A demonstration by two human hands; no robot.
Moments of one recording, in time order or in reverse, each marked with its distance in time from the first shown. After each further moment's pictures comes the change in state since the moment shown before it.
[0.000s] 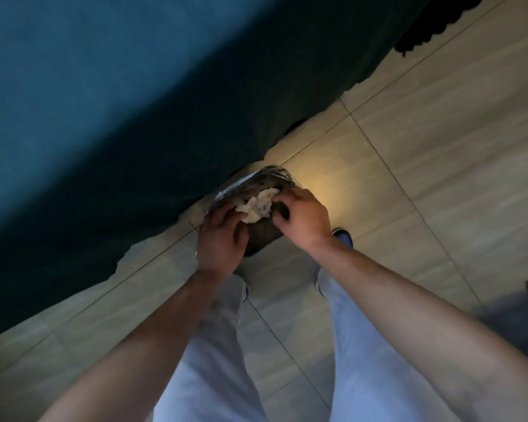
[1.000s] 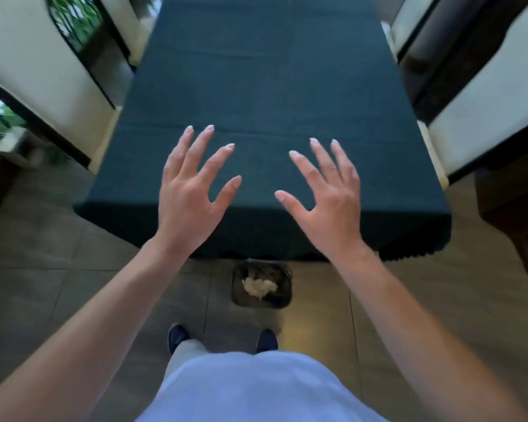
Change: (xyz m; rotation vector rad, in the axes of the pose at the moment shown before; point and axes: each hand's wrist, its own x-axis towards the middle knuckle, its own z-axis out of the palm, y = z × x) left_hand -0.206 0.211 -0.404 0.164 1.079 -0.013; right_hand -0.177 -0.260 -0.384 -0.132 0.614 -0.956
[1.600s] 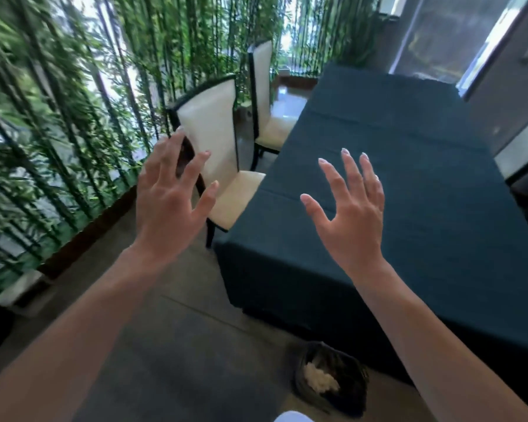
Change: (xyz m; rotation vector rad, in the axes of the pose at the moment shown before) left_hand -0.037 -0.222 -0.257 0.432 0.270 -0.196; right_hand 0.102 -0.275 0.062 0.125 0.113 -0.256
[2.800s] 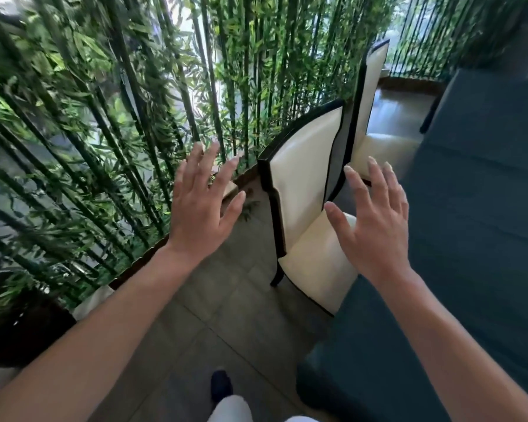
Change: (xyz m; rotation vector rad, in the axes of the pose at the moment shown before) left_hand 0.182 -0.297 0.176 0.198 -0.077 -0.062; right_hand 0.260 -0.084 0.331 0.141 -0.261 -0.054
